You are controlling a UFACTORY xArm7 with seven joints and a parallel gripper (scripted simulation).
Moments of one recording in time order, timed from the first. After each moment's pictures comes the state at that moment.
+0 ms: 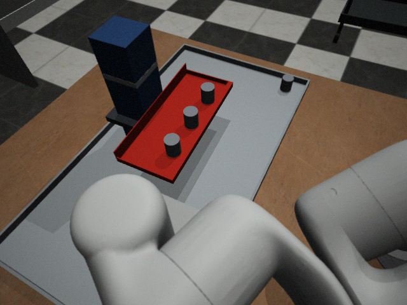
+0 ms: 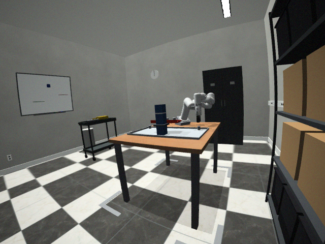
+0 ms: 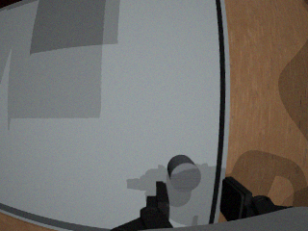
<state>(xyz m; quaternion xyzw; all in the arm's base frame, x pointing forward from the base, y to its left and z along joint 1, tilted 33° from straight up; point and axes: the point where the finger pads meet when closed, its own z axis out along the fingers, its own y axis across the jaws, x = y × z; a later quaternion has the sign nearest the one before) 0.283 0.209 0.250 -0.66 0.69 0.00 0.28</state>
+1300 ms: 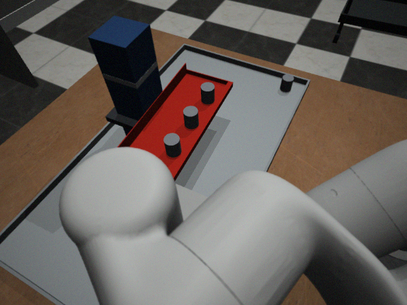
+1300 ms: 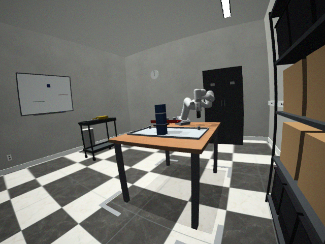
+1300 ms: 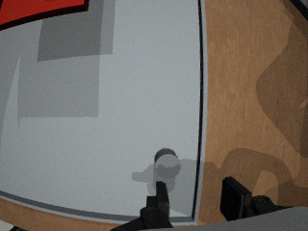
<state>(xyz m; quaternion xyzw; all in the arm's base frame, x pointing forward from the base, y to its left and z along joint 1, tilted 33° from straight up) 0.253 0.194 0.282 -0.66 0.69 0.00 0.28</state>
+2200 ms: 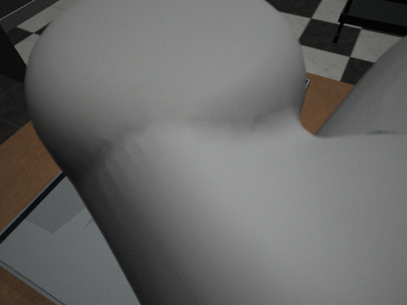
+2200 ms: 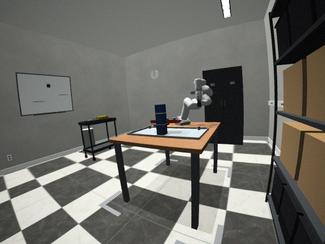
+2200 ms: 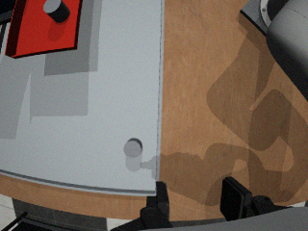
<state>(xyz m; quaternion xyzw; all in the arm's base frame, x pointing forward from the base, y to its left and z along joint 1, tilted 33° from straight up) 0.158 0.156 0.360 -0.66 0.69 0.00 0.28</state>
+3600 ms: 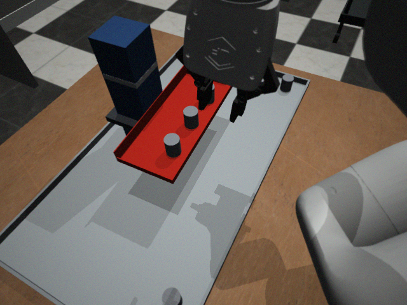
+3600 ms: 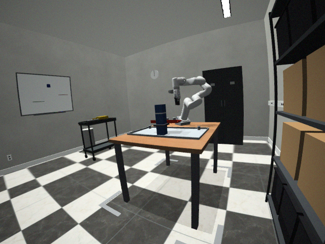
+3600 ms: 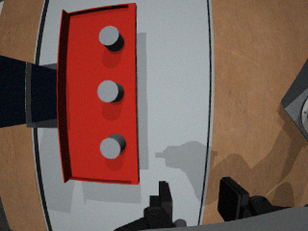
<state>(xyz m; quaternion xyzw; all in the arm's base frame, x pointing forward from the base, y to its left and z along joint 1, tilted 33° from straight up) 0.225 -0.075 0.327 -0.65 0.69 -0.01 0.32</state>
